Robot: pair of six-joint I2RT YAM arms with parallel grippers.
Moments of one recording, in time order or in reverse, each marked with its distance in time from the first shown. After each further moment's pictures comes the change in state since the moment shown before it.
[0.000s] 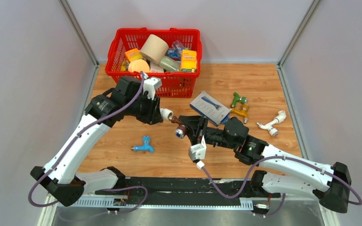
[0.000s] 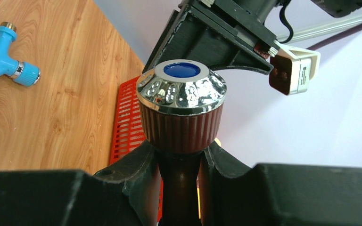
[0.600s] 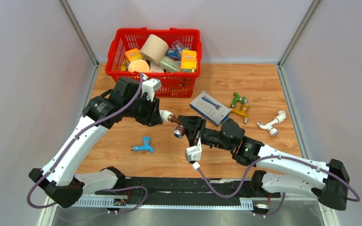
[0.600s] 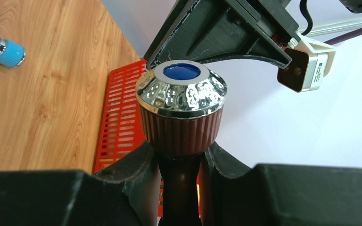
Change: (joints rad) left arm -0.007 -0.020 0.000 -0.018 0.027 0.003; right arm 0.029 0.038 -0.031 0.052 0.081 -0.101
